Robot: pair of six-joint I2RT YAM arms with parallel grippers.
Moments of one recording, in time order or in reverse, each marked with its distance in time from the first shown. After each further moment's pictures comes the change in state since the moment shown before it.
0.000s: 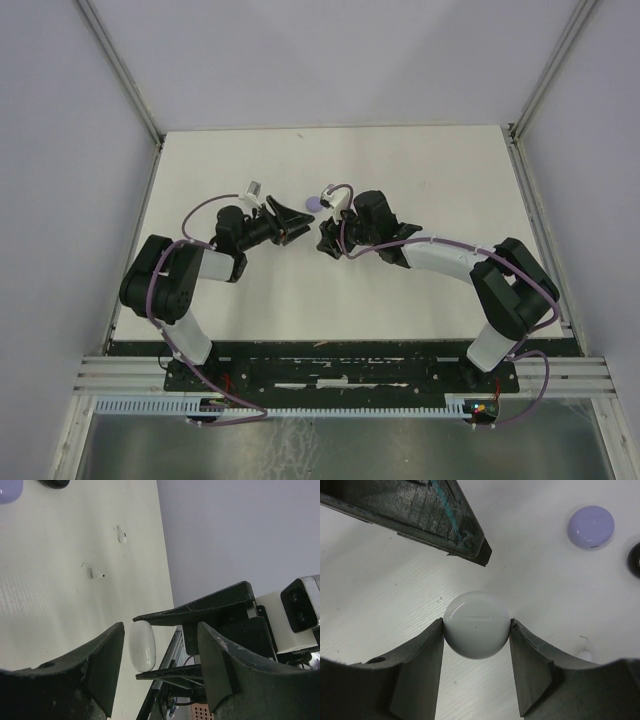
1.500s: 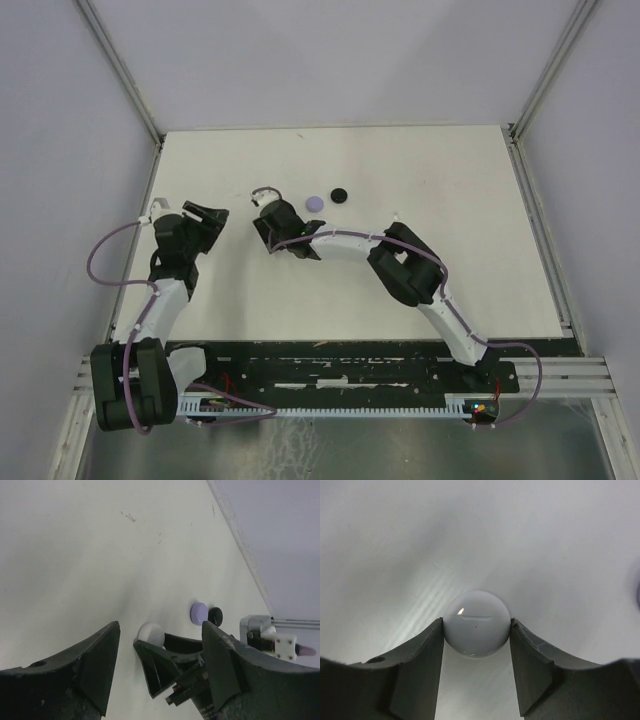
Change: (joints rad) left arm 0.378 -0.645 -0.080 -0.845 -0.579 0.298; right arm 0.255 0.738 0.864 -0.261 0.583 0.254
